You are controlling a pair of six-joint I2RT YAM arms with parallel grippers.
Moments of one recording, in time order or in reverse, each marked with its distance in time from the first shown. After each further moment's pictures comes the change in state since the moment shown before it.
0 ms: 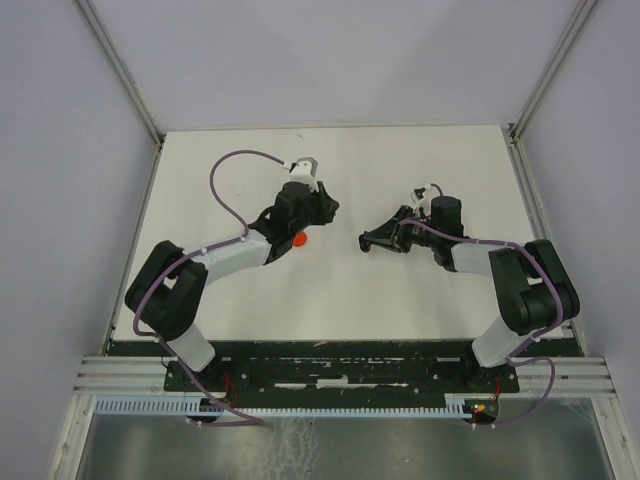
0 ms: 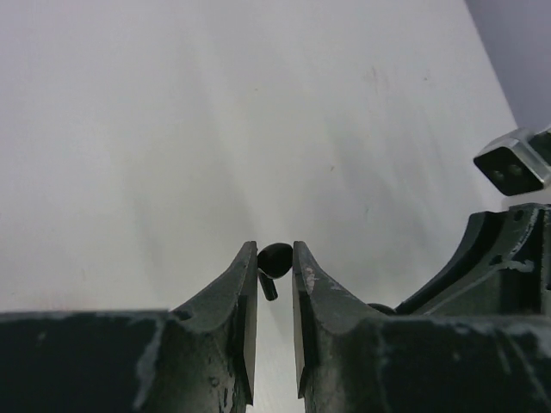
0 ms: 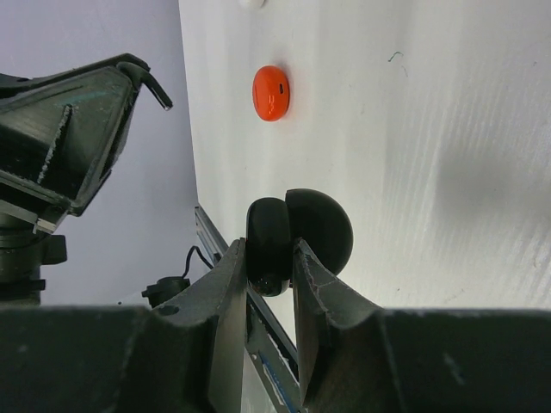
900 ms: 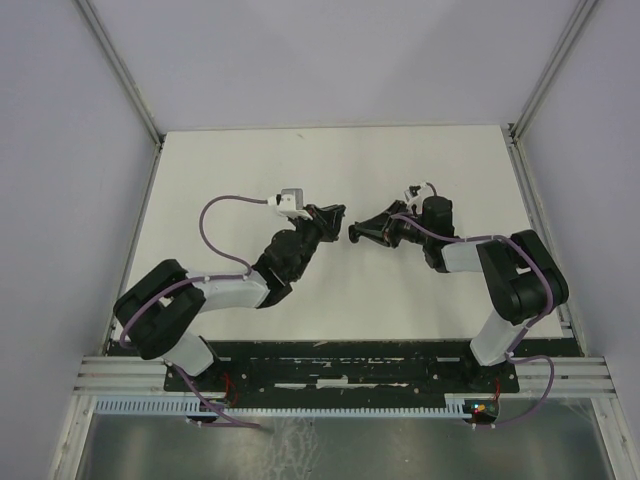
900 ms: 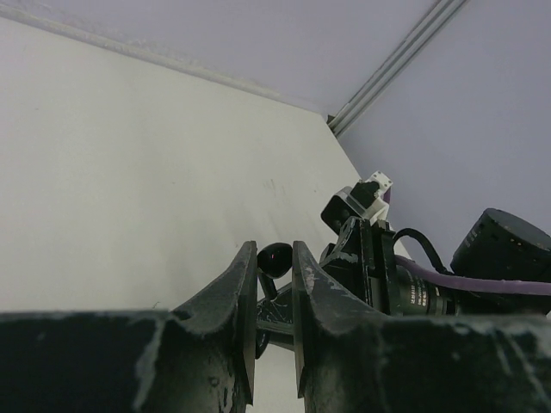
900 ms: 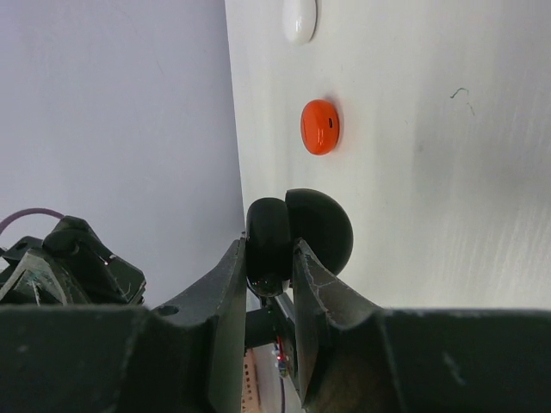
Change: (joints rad) left arm -0.197 -0.115 -0.366 0.728 -0.279 -0.066; right arm 0.060 0.082 0.010 0.230 0.066 0.222
